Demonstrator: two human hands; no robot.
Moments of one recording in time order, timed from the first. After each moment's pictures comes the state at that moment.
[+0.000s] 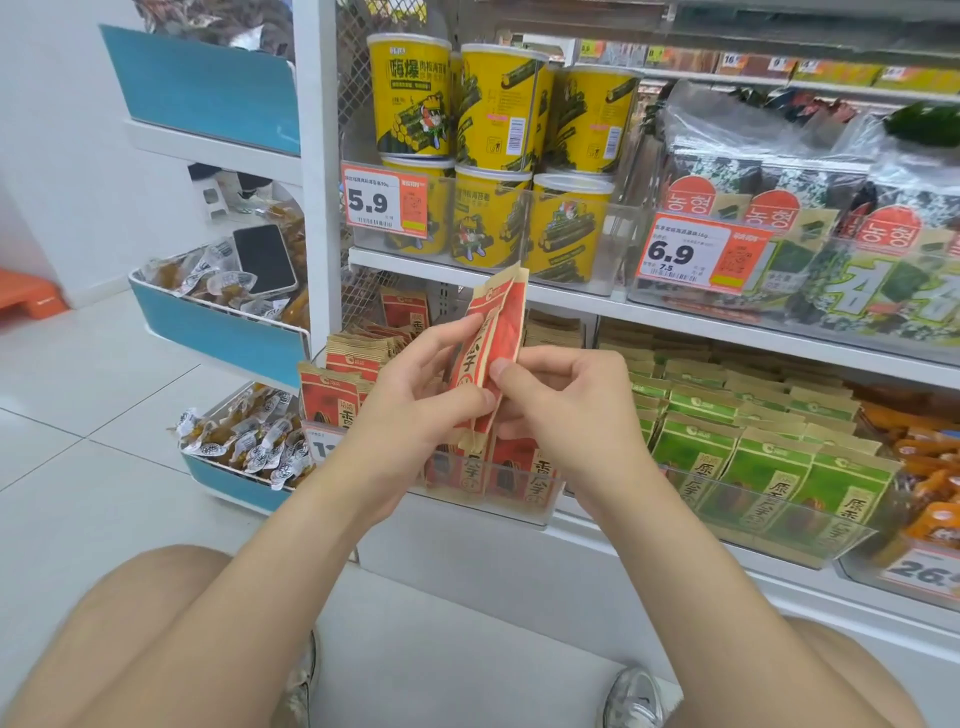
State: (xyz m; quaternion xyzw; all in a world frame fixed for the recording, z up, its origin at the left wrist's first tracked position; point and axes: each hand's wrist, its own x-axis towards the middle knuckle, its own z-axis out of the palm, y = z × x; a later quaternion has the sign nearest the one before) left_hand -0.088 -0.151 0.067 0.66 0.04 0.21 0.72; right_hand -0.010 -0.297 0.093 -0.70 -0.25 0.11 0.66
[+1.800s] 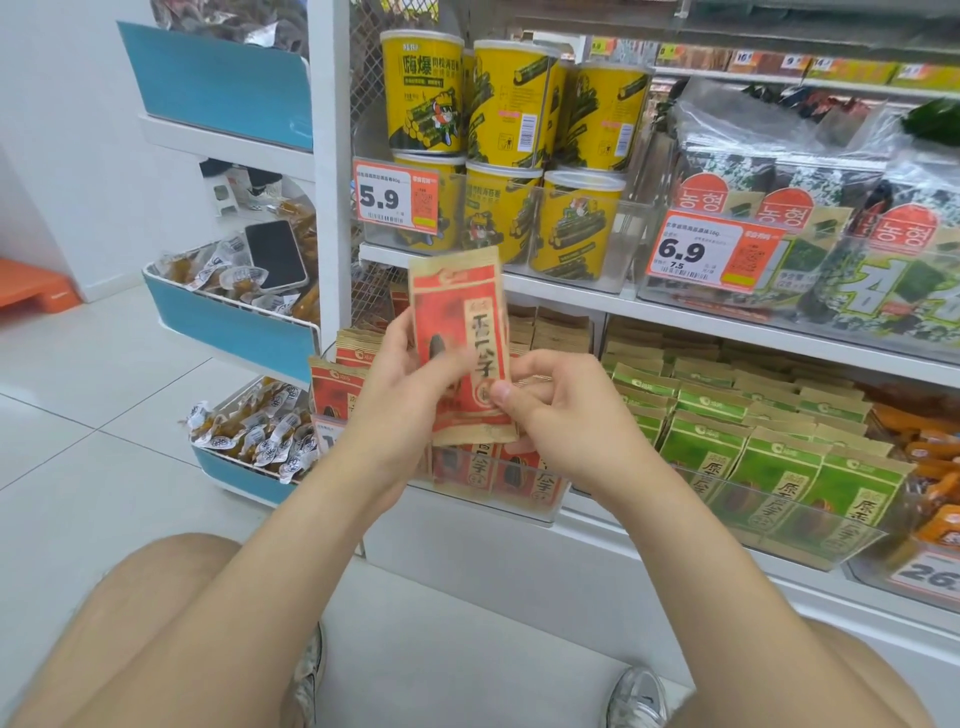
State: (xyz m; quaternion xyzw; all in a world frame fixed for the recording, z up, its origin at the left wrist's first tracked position) left_hand -0.089 -0.155 0.072 0.62 0.12 0.25 0.74; right_hand 0.004 -0.294 0.084 -0.78 -0.31 0.16 0.52
